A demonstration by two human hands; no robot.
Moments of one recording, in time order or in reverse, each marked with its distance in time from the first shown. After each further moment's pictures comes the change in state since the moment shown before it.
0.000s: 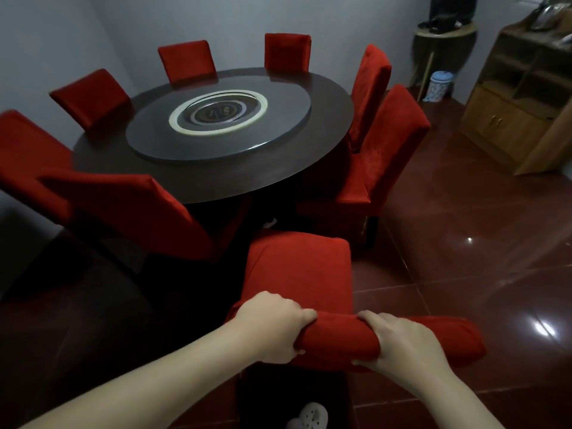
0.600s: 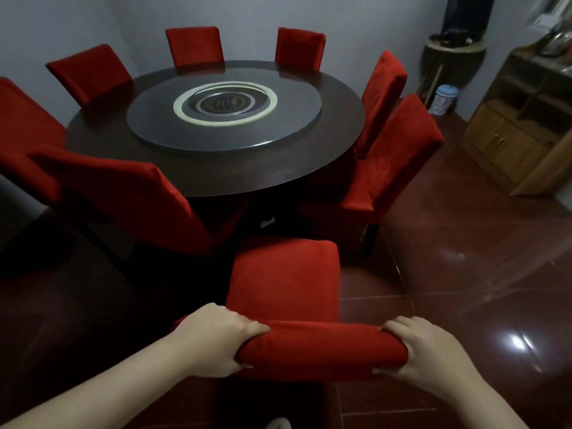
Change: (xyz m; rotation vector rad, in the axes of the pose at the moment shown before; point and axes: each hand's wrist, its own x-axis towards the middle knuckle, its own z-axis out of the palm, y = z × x) left_hand -0.056 -0.091 0.055 -0.190 0.075 -0.033; right_hand 0.030 0.018 -0.007 -0.040 0.020 -0.112
